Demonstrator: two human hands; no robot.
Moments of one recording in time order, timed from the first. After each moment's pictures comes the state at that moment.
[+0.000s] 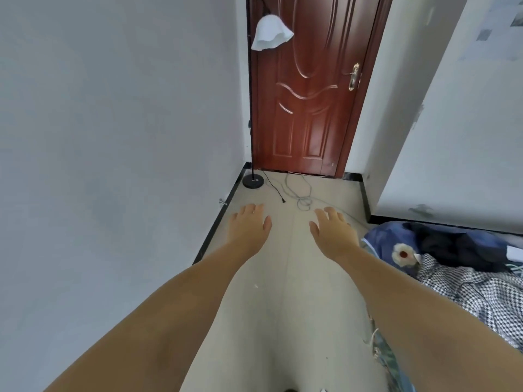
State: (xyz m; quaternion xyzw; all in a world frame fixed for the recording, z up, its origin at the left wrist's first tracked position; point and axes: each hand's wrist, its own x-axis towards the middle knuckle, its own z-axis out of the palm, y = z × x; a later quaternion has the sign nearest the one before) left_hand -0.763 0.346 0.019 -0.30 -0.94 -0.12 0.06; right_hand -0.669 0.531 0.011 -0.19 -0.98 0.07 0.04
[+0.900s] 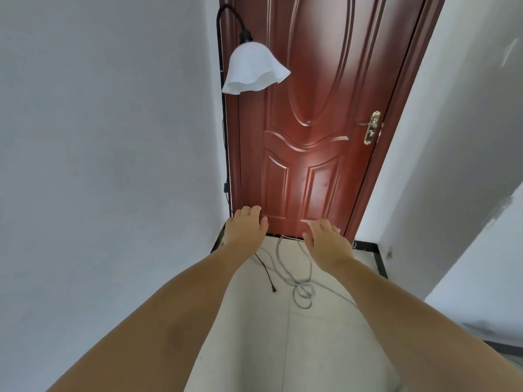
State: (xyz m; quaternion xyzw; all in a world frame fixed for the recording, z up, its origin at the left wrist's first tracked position) left_hand -1.395 0.724 0.030 -0.29 -0.94 -0.18 0.09; right_hand -1.283 0.893 0.017 -0.18 -0.98 0.09 0.09
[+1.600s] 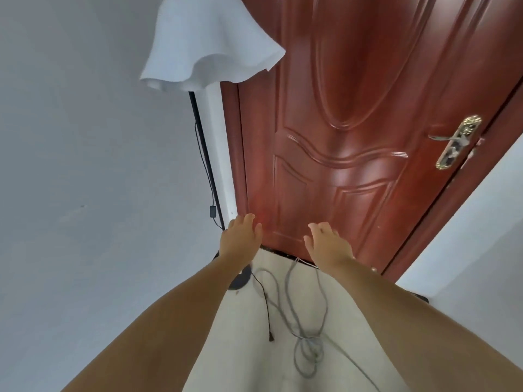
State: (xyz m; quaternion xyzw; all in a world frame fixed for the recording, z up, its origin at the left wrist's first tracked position) left_hand -1.713 0.984 -0.030 -0.13 -0.97 -0.22 0.01; right_hand -1.655 1.183 -0.046 -0.09 -0.99 0.11 0.00
